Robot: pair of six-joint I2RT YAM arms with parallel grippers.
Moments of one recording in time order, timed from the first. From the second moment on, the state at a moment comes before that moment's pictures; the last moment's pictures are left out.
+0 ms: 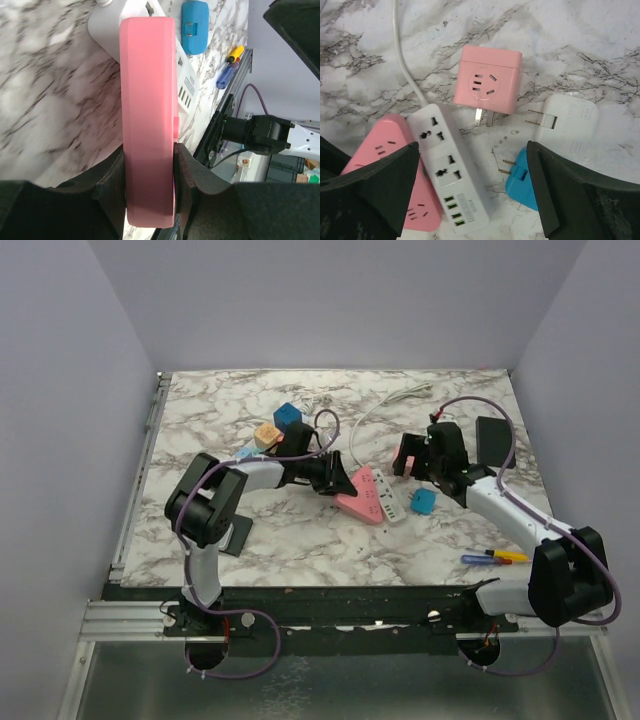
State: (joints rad) left arm -0.50 1.92 1.07 0.09 0.82 -0.64; right arm 0.34 1.35 0.84 -0.20 0.13 0.40
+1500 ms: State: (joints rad) left arm -0.60 1.82 1.26 -0.18 0.31 -0.31; right arm 0.34 1.15 0.75 -0.12 0.17 0.38
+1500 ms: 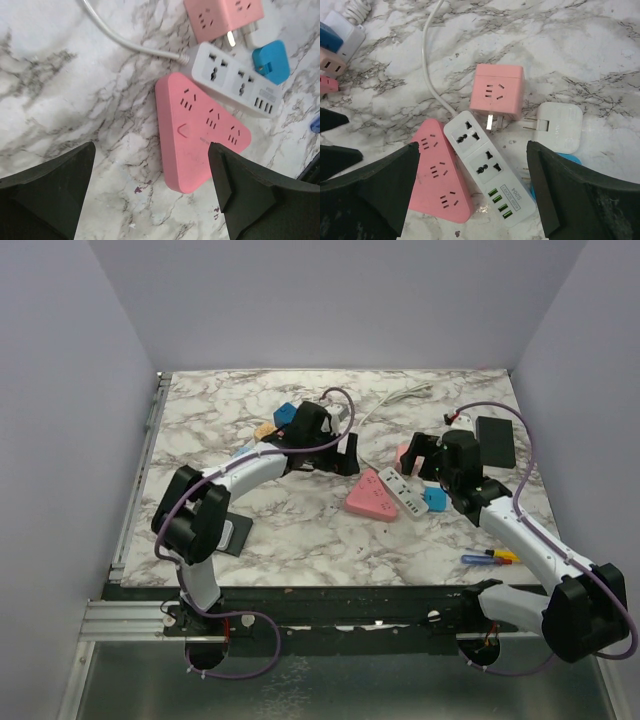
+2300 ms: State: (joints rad) left arm -0.16 1.65 1.24 -0.40 0.06 -0.07; right arm 0.34 1.19 0.75 -0.08 0.10 0.38
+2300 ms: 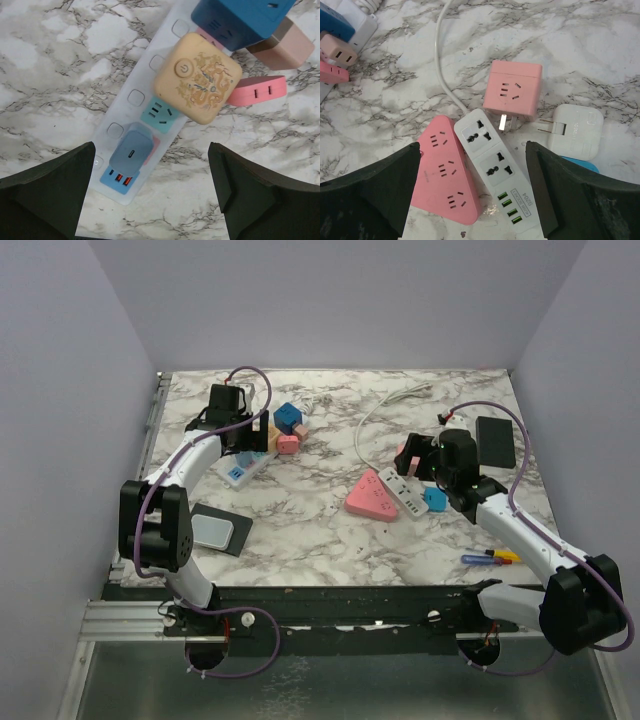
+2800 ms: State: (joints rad) left arm -0.15 1.74 1.21 -0.37 0.15 -0.08; right arm 0.34 1.21 0.74 -0.06 0.07 0.38
